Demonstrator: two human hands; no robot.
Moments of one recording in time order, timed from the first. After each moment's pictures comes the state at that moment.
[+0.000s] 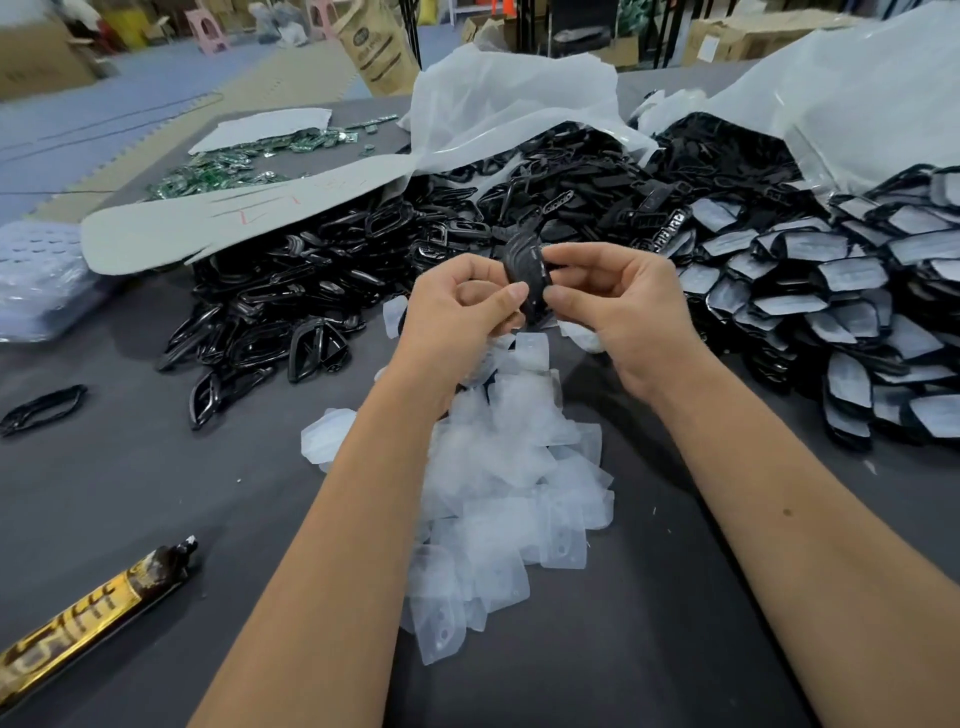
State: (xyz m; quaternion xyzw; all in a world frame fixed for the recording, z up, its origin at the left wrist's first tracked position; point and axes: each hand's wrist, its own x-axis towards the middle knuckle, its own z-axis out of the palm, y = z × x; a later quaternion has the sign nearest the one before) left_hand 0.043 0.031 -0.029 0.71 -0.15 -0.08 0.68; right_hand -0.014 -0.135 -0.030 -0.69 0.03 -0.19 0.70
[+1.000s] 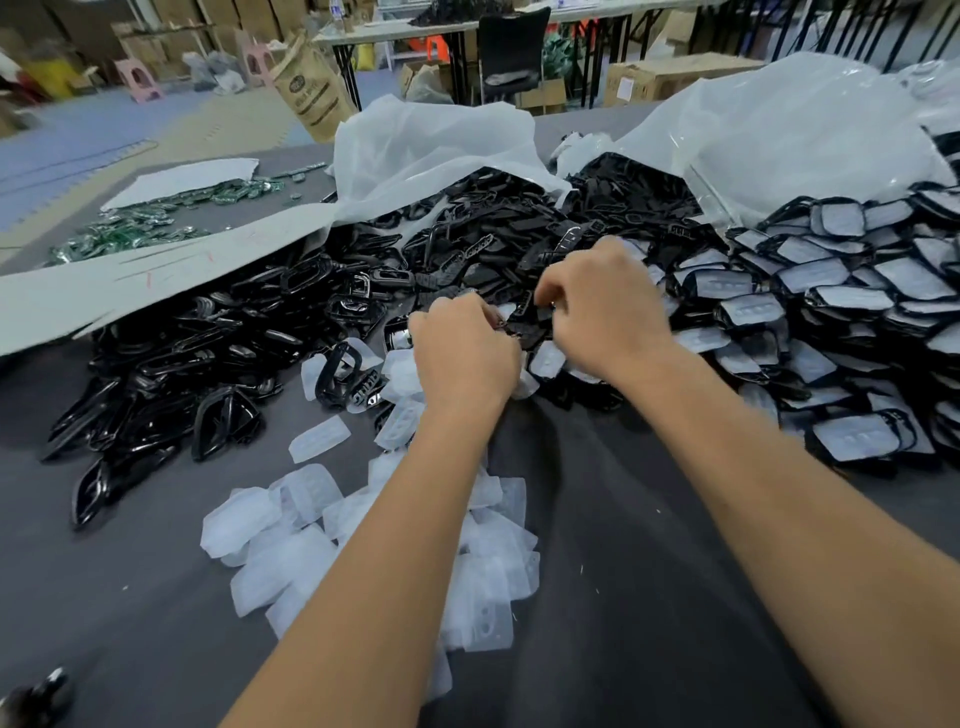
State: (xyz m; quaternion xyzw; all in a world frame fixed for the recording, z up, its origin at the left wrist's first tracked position) left_hand 0.046 -0.068 -0.029 0.93 -0.13 0.09 0.32; right_hand 0.000 -0.199 -0.005 -0.96 0.09 -0.23 0.09
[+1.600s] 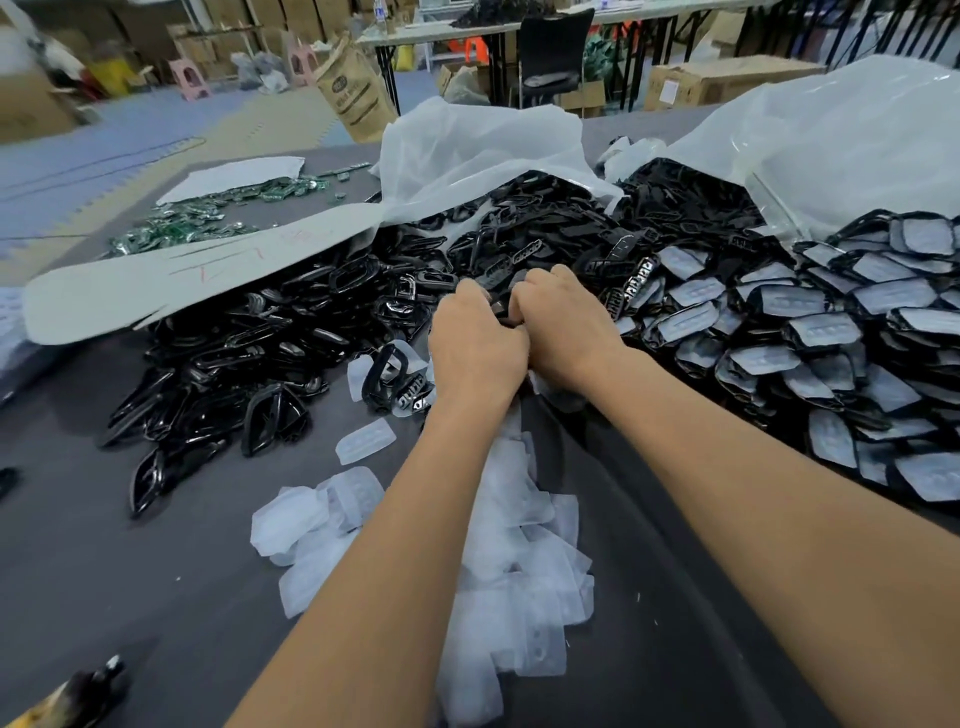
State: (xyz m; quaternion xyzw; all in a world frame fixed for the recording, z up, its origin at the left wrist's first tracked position) left_hand 0.068 -0.043 -0.020 0.91 -0.09 0.07 0.41; right_hand 0.065 -0.156 -0.027 -0.99 0.01 -0.13 0.06
